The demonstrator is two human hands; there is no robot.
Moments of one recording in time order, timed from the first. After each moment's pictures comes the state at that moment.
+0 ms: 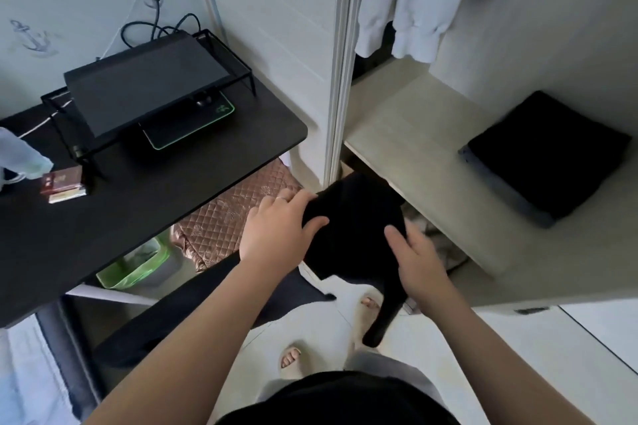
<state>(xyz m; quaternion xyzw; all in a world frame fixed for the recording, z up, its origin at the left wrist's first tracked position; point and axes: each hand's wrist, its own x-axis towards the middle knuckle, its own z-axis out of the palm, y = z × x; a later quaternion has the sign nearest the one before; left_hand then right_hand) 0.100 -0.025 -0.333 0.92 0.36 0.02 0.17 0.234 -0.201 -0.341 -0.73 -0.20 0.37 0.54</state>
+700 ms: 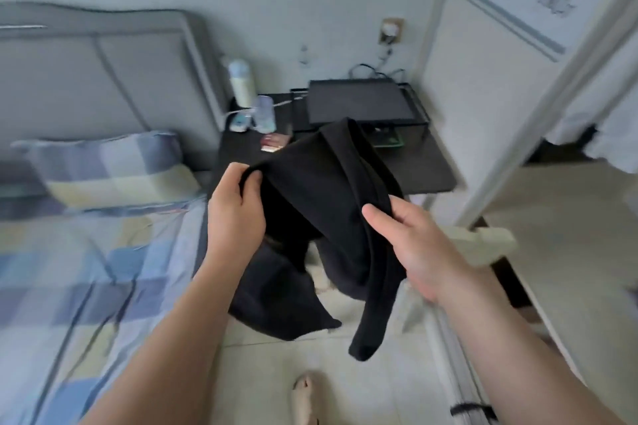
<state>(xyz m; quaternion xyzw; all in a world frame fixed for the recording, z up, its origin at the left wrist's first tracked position) -0.140 -0.073 -0.239 0.57 0.62 0.49 0.25 0.086 -0.140 -0.218 -0.55 -0.46 0.54 0.44</state>
